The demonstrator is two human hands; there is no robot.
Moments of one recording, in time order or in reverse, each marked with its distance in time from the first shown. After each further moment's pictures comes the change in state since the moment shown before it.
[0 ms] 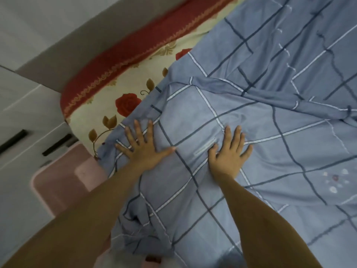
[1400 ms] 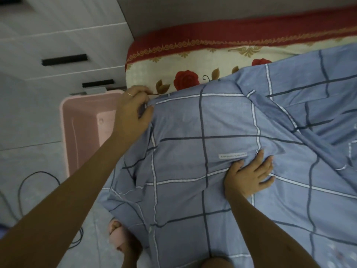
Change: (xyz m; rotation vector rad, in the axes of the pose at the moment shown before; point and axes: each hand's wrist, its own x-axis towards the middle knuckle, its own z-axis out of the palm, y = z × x) left_hand -0.050 -0.088 -0.040 -0.464 0.943 0.287; right_hand 0.002 0.005 0.013 0.025 0.139 -0.059
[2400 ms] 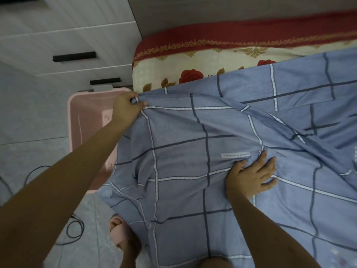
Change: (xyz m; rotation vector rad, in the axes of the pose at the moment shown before) left_hand 0.006 -0.037 0.001 -0.099 -0.040 -0.604; right_hand -0.001 0.001 -0.001 0.045 -0.027 0.006
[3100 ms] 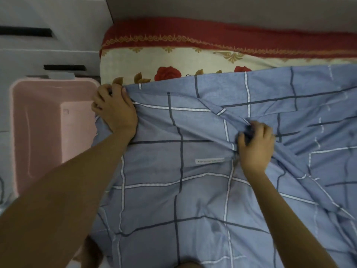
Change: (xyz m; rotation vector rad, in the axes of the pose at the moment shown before) left_hand -0.002 0.003 0.092 0.438 0.424 -0.185; right_hand 0.127 -0.034 -0.053 0.037 0.006 -0.489
